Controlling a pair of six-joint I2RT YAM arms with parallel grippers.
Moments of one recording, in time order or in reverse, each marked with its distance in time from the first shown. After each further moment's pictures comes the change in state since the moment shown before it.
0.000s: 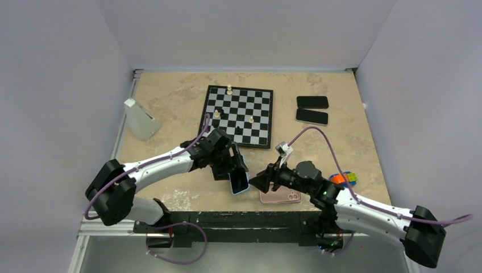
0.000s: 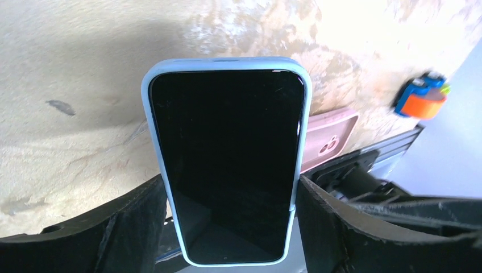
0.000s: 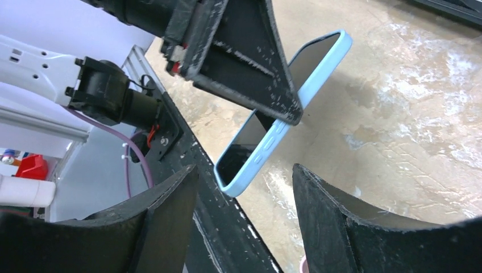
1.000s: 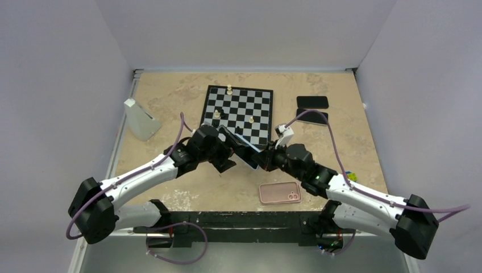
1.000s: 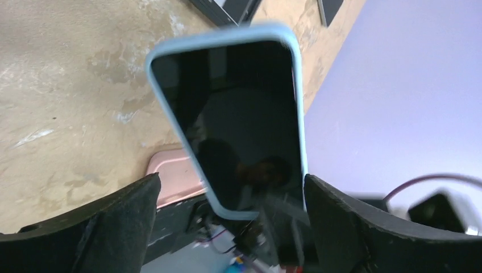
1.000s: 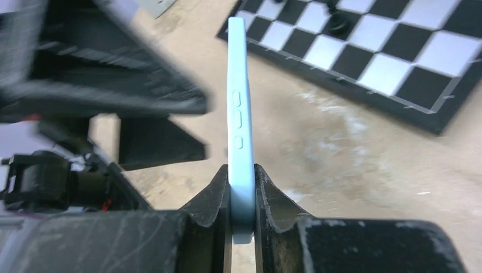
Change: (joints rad) left arm 0.038 -0.211 -0.125 0.266 -0.132 -0.487; right arm -0.004 0.187 0.217 -0.069 0.277 -0.027
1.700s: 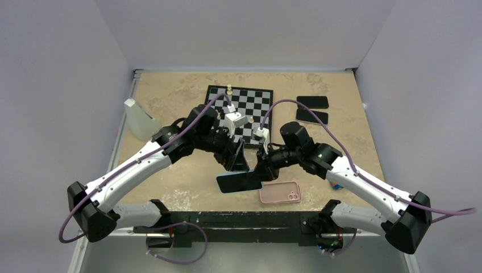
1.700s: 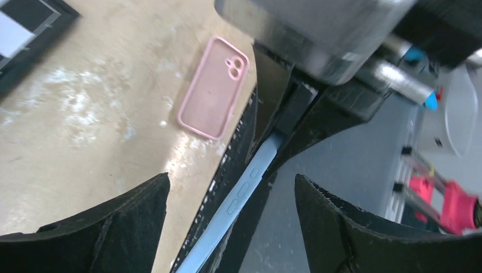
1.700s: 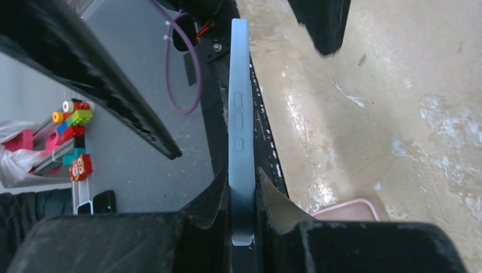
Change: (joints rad) left arm -0.006 -0.003 0.434 -0.431 0.473 1.316; right arm -0.146 0.109 0.398 -0.637 -0.819 -0.461
